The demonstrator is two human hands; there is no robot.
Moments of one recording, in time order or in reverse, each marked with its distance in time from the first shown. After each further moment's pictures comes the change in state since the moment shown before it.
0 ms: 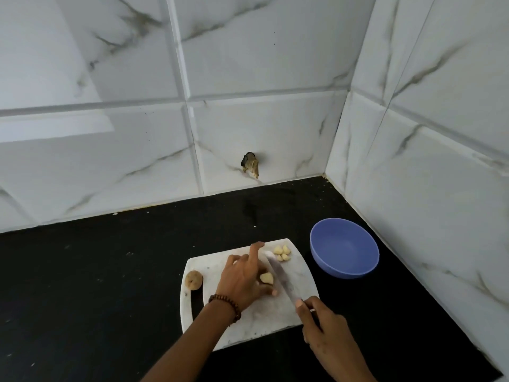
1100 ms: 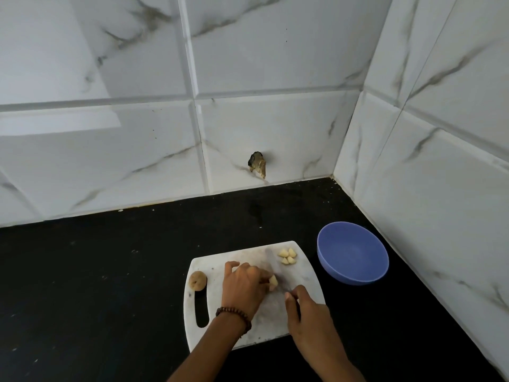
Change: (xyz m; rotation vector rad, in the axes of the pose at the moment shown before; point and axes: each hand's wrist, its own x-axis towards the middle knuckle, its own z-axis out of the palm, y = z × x) left_hand -0.011 0.016 -0.005 0.144 0.057 -0.139; right_hand 0.025 -0.028 0.023 -0.242 -0.002 -0.086
